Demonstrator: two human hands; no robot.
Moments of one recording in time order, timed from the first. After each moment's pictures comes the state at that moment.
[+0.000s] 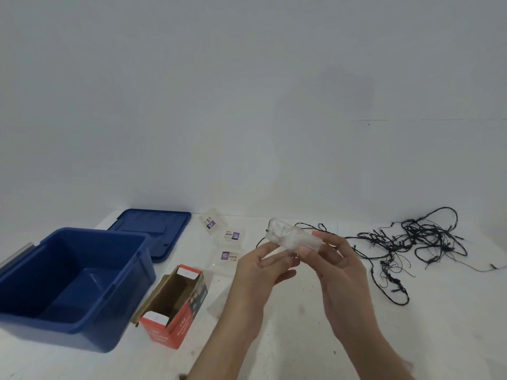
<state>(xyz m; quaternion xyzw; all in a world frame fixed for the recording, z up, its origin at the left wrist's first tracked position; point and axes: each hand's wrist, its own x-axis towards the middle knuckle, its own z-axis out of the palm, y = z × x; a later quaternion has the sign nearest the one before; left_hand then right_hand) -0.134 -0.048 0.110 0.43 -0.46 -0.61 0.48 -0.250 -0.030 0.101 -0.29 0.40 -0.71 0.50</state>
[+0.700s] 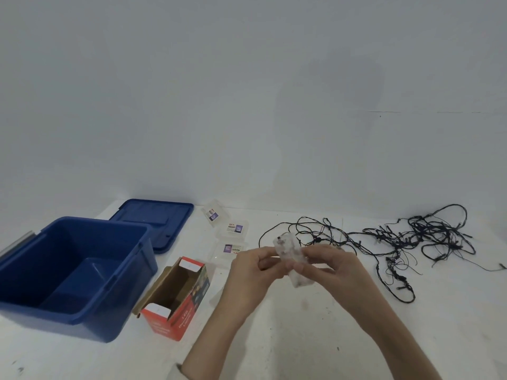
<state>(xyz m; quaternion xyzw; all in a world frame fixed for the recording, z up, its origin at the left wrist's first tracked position) -0.115 -0.066 0.085 0.47 -0.61 -0.49 0.41 -0.272 -0.043 0.085 -0.56 0.54 -0.47 0.42</state>
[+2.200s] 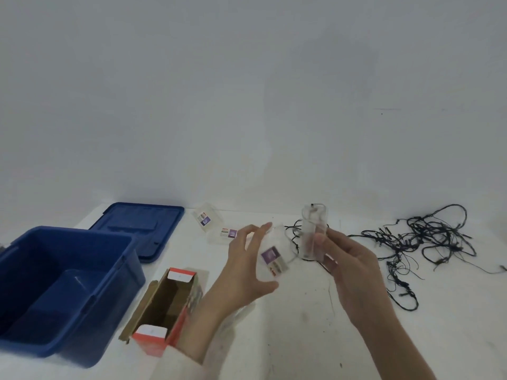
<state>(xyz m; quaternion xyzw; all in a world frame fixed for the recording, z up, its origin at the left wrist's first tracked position) -0.099 -0.129 0.043 0.47 -0.80 -0.28 0.27 -0.269 -0.072 0.091 -0.34 0.45 -0.65 0.50</state>
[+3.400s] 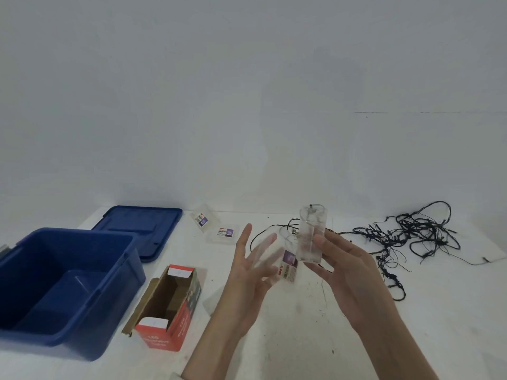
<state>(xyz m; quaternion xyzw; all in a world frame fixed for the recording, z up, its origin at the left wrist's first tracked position) -0.121 -0.082 0.058 0.29 -0.38 -0.72 0.51 -0.273 -0.042 0.105 -0.28 0.44 -0.64 0.57</state>
